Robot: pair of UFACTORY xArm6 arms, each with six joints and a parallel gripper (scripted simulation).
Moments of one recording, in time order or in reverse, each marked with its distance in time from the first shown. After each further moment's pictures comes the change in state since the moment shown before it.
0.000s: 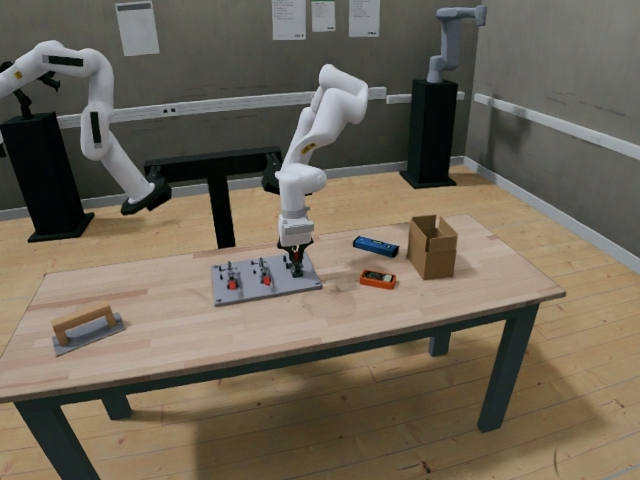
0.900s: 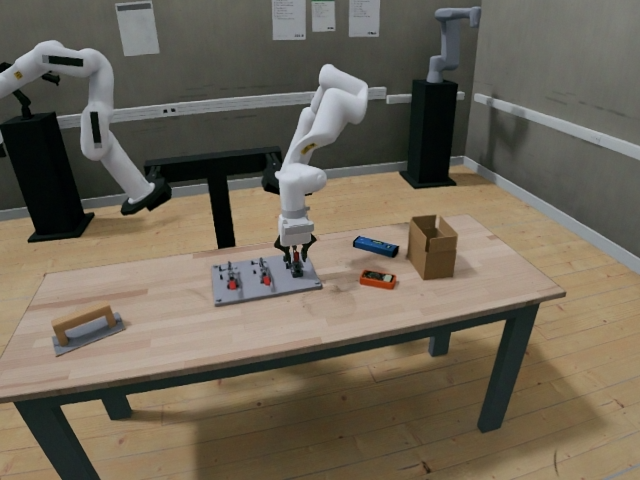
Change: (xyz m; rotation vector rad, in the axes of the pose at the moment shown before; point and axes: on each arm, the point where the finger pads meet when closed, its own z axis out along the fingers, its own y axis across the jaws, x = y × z) left arm 0.000 0.000 0.000 0.000 0.000 0.000; right arm 0.000 0.000 0.000 0.000 0.000 0.000
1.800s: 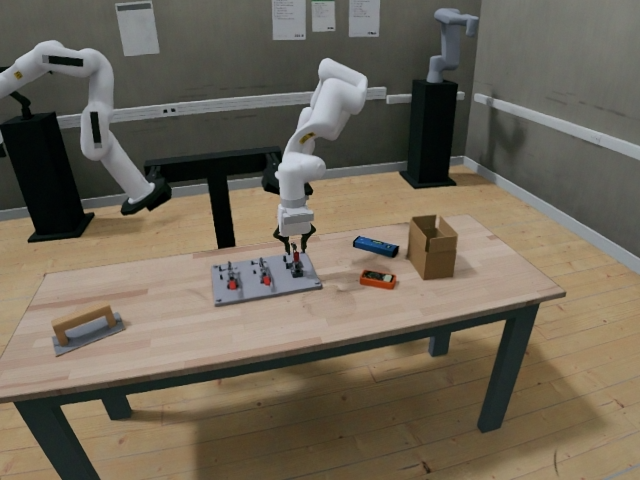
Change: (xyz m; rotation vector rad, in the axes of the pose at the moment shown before) left arm 0.000 0.000 -0.036 0.000 0.000 0.000; right arm 0.000 0.000 0.000 0.000 0.000 0.000
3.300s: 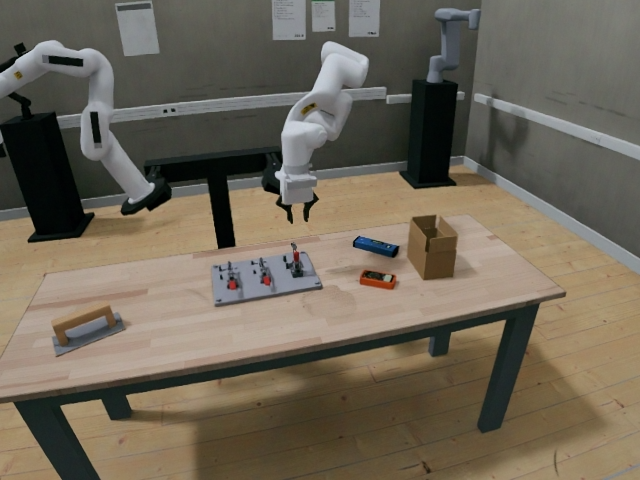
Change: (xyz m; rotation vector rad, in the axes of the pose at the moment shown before) left arm -0.044 -0.023 -0.088 -0.006 0.010 -0.001; right arm 0.000 0.000 0.000 0.000 0.000 0.000
